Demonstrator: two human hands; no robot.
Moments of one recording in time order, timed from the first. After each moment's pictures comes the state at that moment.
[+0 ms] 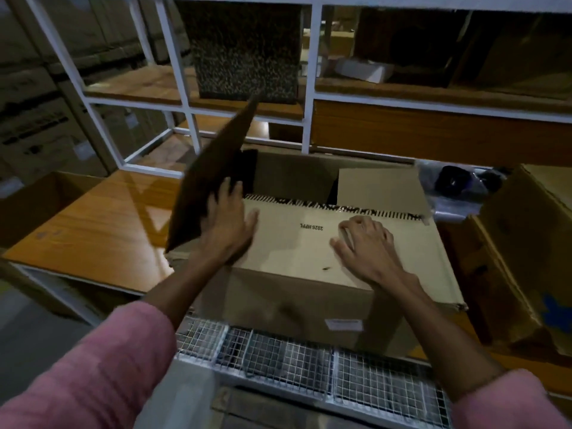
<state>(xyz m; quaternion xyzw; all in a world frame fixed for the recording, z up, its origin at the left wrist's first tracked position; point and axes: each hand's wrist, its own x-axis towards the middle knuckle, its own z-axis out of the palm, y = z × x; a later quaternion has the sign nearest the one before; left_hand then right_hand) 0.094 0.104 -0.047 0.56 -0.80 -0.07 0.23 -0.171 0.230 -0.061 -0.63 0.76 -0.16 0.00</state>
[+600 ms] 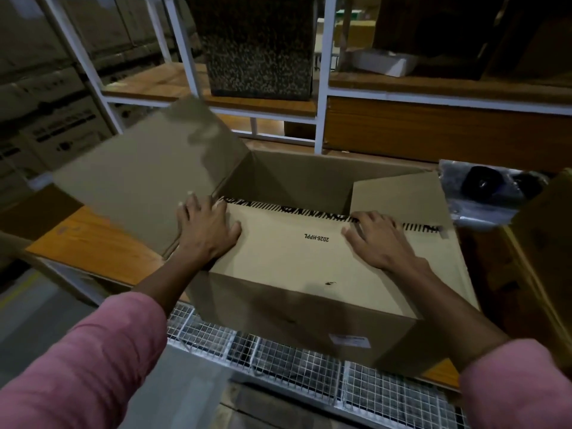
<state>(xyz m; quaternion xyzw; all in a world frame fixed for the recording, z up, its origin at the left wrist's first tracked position) 0.126 0.064 -0.059 0.62 -0.78 0.05 0.06 -0.212 0.176 -0.064 -0.64 0.76 -0.11 0.04</state>
